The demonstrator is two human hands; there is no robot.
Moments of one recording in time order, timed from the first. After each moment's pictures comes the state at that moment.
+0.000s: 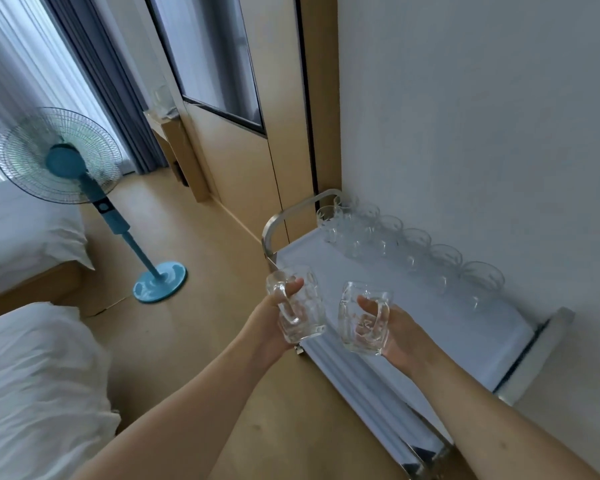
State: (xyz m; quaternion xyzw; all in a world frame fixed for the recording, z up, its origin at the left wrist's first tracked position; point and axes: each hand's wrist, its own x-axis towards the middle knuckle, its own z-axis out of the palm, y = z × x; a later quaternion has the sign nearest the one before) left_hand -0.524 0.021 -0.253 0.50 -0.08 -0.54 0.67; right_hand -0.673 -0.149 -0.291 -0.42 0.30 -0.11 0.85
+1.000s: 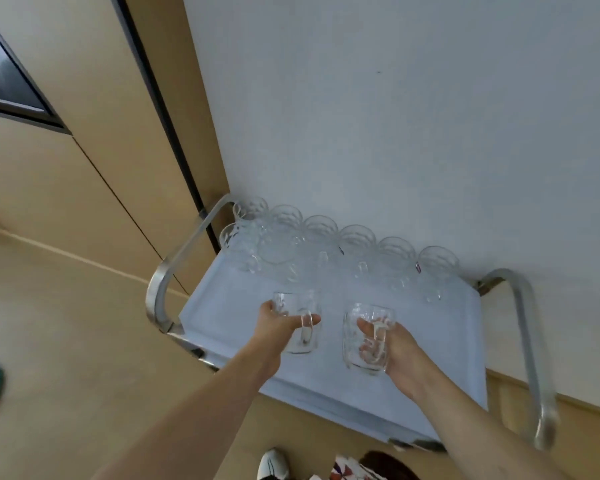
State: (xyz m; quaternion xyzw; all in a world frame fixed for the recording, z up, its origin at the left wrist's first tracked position) left_hand -0.338 -0.199 -0.375 0.66 -0.15 -0.58 0.45; right_hand -0.558 -0.232 -0.354 -0.31 0.56 -0.26 0.72
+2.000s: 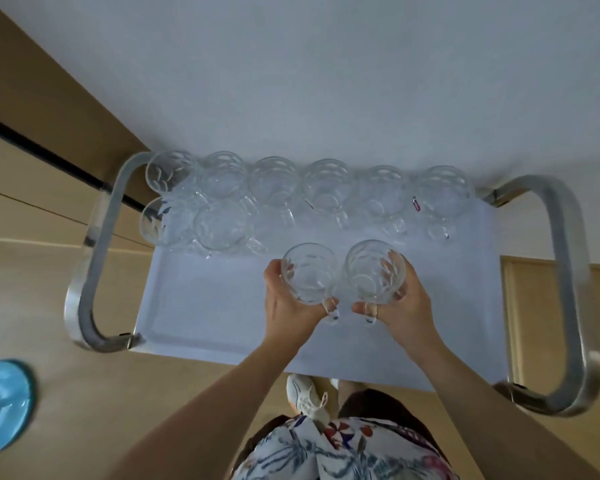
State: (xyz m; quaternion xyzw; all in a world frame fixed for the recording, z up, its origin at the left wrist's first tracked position) left_hand -0.389 -0.265 -0.443 0.74 -0.40 -0.43 0.31; right_hand -0.589 -0.279 -0.450 -0.42 0.66 -0.31 0.54
